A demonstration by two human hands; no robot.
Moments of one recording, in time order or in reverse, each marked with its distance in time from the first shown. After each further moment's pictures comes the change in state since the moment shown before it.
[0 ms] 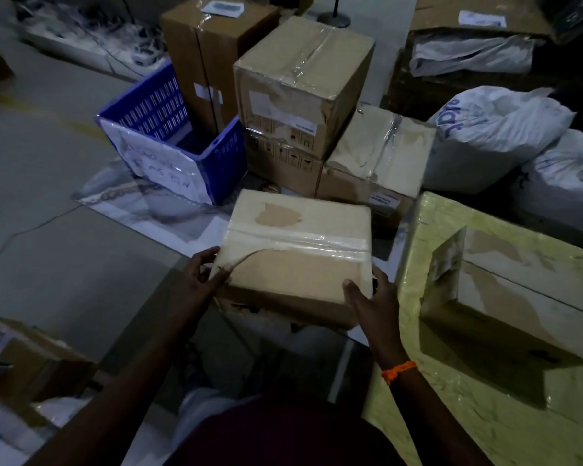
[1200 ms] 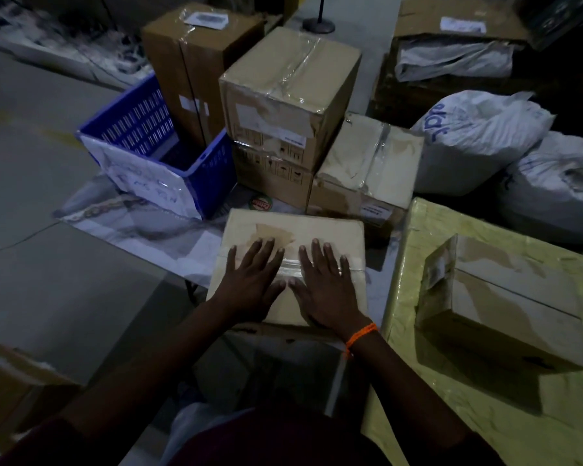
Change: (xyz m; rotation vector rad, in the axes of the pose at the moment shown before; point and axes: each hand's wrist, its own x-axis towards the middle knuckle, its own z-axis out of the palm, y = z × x) left_hand 0.062 0.006 0.078 1.340 -0.411 0.525; right_hand 0.053 -0.019 0.065 -0.932 -0.225 -0.626
